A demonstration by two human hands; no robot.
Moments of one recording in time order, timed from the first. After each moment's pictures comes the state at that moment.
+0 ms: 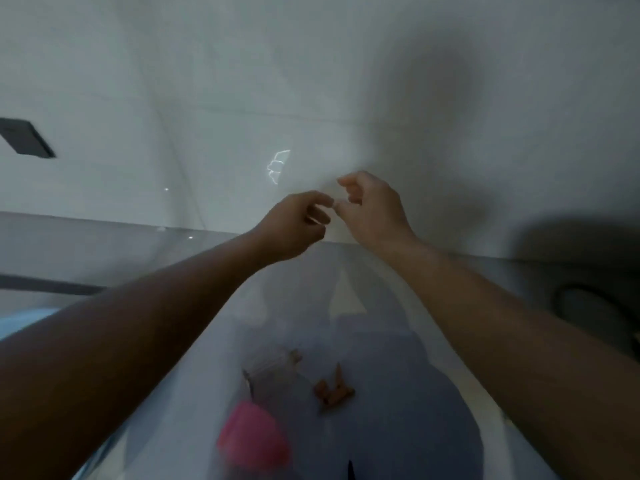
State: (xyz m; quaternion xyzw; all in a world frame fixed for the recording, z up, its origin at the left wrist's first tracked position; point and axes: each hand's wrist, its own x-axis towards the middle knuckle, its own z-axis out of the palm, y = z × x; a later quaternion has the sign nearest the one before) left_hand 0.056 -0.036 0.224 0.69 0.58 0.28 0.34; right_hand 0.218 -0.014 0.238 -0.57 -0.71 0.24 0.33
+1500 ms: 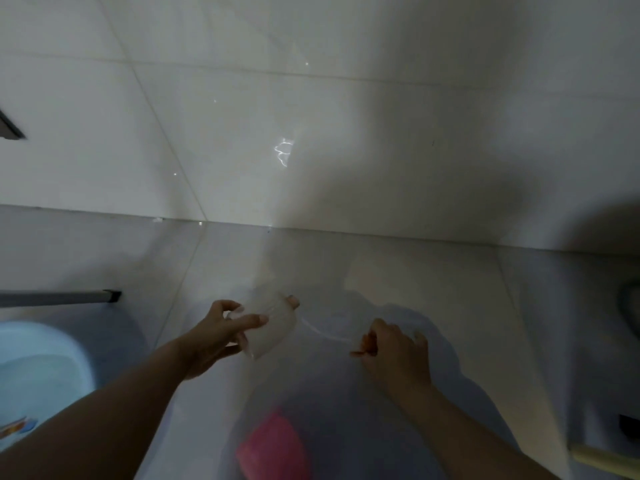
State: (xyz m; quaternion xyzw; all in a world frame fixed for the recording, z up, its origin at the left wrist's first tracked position) left_hand -0.070 -0.082 0.005 0.26 0.67 0.28 0.63; right_hand 0.243 -0.080 -0.013 -0.69 -0.70 0.19 0.02
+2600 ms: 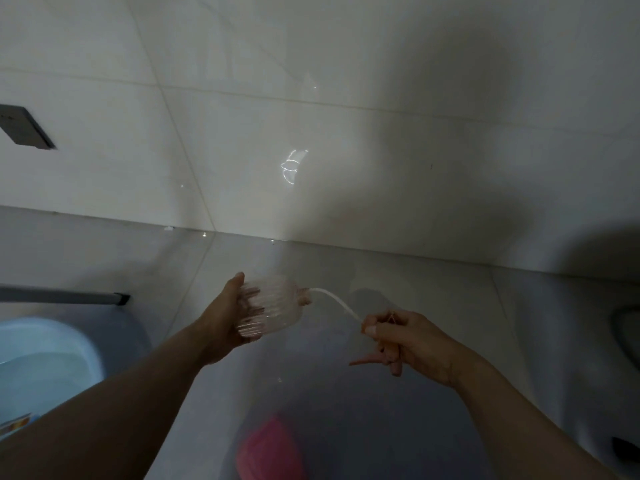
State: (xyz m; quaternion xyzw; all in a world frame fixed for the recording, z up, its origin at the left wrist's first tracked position) left_hand -0.057 -0.063 0.030 0.17 0.63 0.40 0.65; right_hand 0.276 -0.047 0.066 -0.51 -0.46 0.70 0.20
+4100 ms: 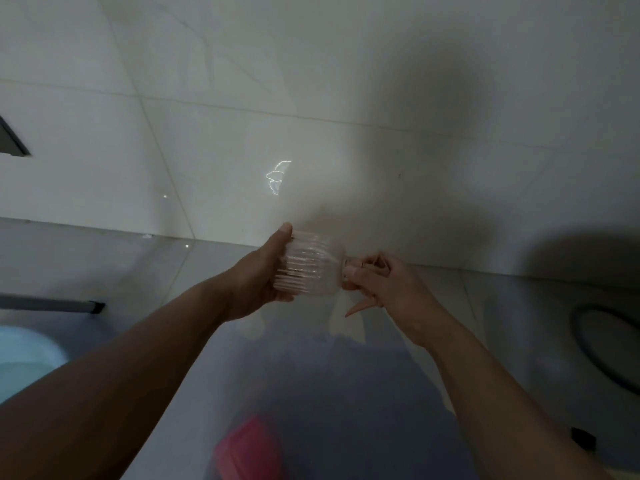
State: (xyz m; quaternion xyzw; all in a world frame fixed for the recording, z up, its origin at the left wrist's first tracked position) left_hand 0.026 -0.034 0.141 0.41 0.51 0.36 0.67; right_hand 0.262 -0.033 0.145 -0.49 -0.50 0.61 0.38
